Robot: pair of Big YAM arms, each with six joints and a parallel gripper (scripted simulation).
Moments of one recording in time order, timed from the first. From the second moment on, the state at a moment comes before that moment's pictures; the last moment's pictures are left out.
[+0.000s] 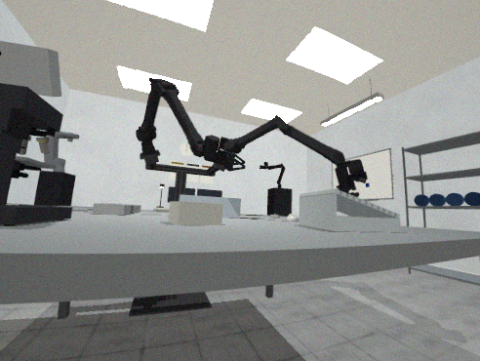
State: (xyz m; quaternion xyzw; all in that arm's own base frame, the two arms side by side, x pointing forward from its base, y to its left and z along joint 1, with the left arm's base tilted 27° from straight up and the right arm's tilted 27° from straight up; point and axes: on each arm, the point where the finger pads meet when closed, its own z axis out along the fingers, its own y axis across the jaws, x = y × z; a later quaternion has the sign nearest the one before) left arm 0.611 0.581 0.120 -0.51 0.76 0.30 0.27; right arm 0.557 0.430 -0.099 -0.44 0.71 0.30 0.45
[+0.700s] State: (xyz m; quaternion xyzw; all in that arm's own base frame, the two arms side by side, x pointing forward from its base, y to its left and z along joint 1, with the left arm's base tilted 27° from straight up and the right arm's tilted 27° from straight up) left arm 0.611 0.581 0.120 -0.51 0.76 0.30 0.27; right arm 0.557 0.430 -0.099 -0.44 0.71 0.30 0.45
